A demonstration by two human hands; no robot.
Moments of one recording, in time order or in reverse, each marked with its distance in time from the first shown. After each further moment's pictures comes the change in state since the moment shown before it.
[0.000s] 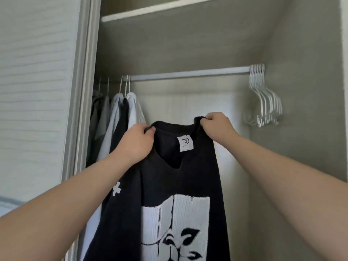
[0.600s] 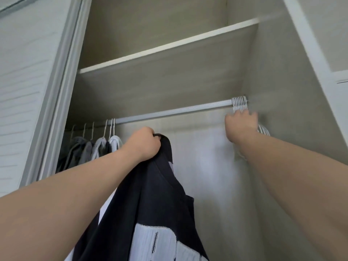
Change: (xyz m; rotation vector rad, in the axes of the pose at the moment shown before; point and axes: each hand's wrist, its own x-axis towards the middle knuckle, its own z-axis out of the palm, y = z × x) left_hand 0.110 0.090 0.042 0.449 0.087 0.164; right_hand 0.120 0.038 -0.100 -1.261 0.278 0.051
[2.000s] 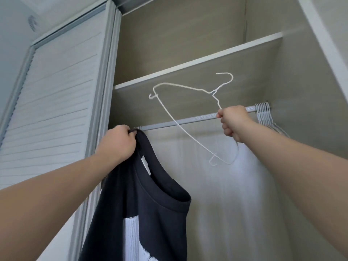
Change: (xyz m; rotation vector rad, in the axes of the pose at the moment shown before) left_hand -0.018 -0.093 -0.108 0.031 0.239 -0.067; right_hand -0.017 -0.058 -0.100 1.900 -0.309 0.285
